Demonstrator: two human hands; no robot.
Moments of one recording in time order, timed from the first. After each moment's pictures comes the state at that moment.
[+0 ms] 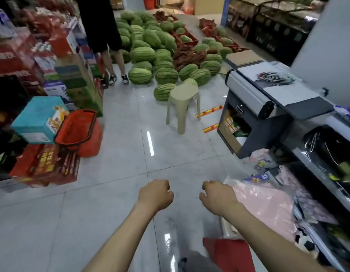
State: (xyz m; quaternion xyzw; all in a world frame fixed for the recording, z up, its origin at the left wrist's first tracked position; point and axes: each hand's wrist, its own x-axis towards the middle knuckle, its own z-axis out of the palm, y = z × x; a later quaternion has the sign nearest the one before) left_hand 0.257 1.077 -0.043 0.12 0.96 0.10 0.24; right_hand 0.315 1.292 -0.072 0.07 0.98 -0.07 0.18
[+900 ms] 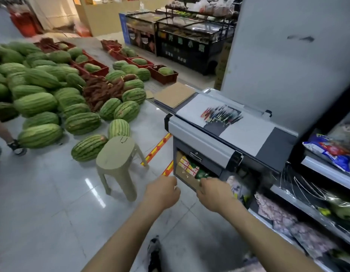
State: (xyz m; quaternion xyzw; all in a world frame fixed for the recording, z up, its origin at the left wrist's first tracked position) left_hand -0.287 1.458 -0.037 0.41 0.89 0.06 0.21; right_hand -0.151 1.596 -0.064 0.31 0.94 -0.09 0.11
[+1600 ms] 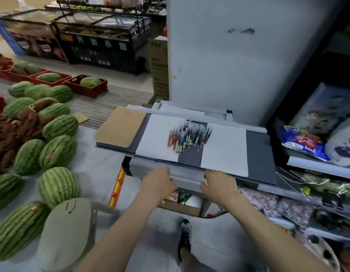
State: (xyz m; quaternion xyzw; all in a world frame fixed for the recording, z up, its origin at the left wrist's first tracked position) left_hand -0.495 1.739 -0.042 0.58 0.77 0.05 0.24; right_hand -0.287 1.800 -0.063 0.55 0.83 -0.11 0.08
